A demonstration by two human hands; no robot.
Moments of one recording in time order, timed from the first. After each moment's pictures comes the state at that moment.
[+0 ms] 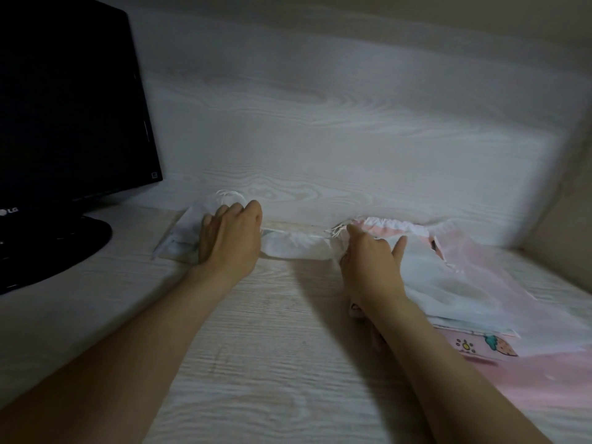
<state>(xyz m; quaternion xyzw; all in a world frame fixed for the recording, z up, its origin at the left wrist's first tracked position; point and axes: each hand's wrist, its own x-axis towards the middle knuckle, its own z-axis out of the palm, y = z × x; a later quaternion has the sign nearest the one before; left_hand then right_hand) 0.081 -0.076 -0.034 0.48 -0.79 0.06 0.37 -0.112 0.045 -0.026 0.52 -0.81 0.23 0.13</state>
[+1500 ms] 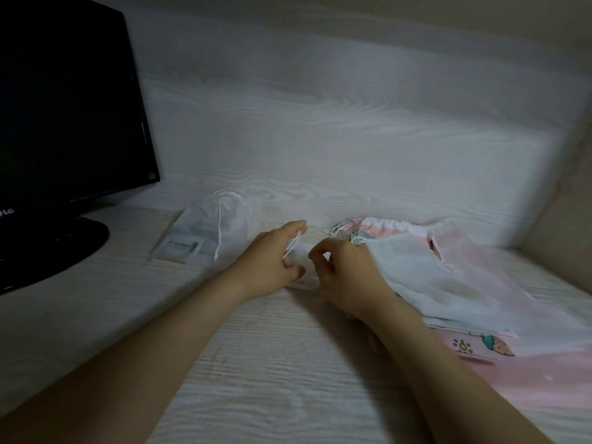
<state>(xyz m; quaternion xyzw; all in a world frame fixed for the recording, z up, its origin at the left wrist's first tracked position) 0.054 -0.051 -0.043 0.29 -0.87 -0.26 0.31 -0.102 0.048 -0.029 0.65 -0.70 0.29 0.03</state>
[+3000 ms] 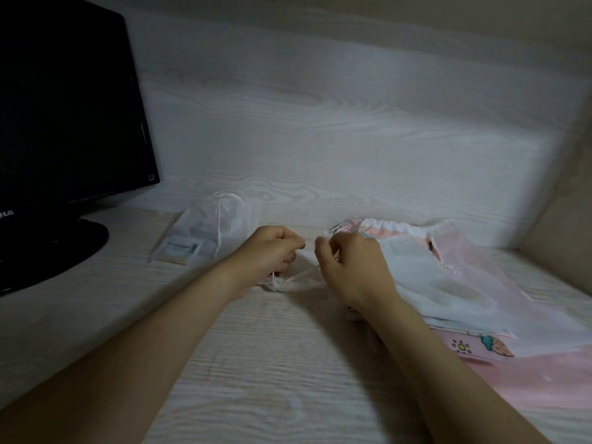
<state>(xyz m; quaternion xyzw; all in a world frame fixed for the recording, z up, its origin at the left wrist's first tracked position) 0.052 -0.043 -0.023 0.34 -0.70 -0.54 0.32 -0.098 0.053 -0.020 0.59 -0.70 0.41 0.07</state>
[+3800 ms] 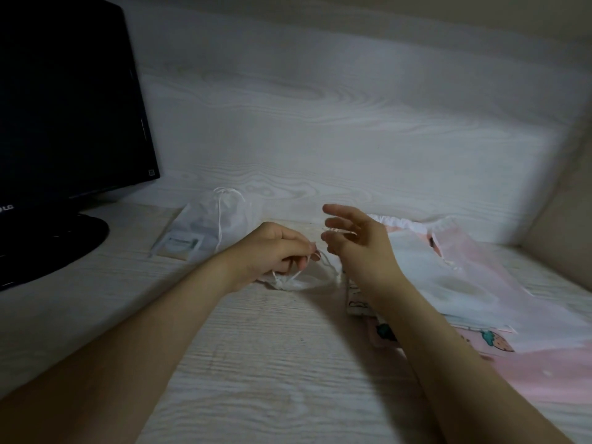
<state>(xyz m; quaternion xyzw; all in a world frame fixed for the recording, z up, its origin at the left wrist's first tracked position) 0.062 -0.036 -0.015 0.26 -0.75 -0.55 0.26 -0.104 0.054 -0.010 0.51 -0.57 0.60 -0.21</state>
